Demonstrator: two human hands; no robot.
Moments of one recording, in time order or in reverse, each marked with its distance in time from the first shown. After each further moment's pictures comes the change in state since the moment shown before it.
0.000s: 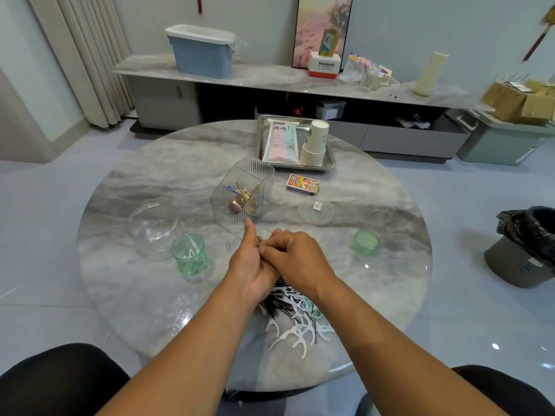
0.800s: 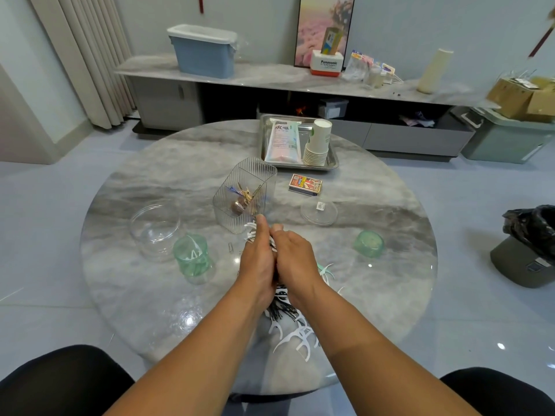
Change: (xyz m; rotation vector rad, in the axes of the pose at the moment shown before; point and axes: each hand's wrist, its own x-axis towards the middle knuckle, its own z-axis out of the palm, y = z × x) left_hand -0.001 -0.013 0.000 0.560 0.054 0.312; right_hand 0.009 -0.005 0.033 0.649 0.156 0.350
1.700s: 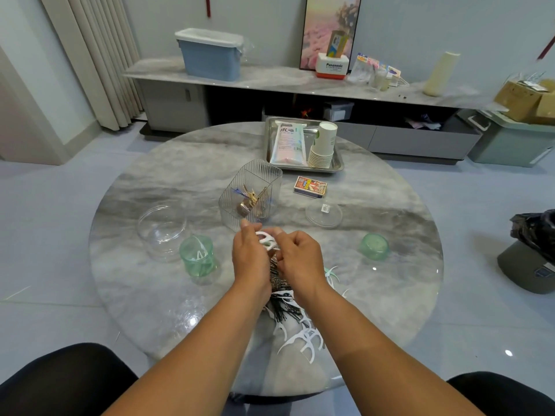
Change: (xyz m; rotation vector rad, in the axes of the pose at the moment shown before) left_hand 0.014 0.006 -0.008 0.067 0.327 0.220; right_hand 0.008 0.003 -0.003 0.034 0.046 -0.066
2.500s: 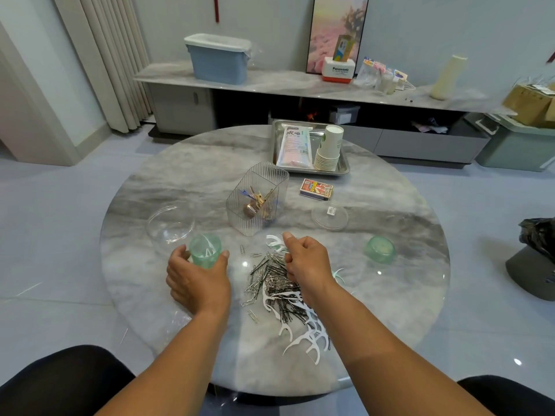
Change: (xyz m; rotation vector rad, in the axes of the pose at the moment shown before) left_hand 0.040 -0.019 -0.092 0.655 0.550 0.422; right_hand 0.006 0.004 -0.006 0.048 -0.036 0.109
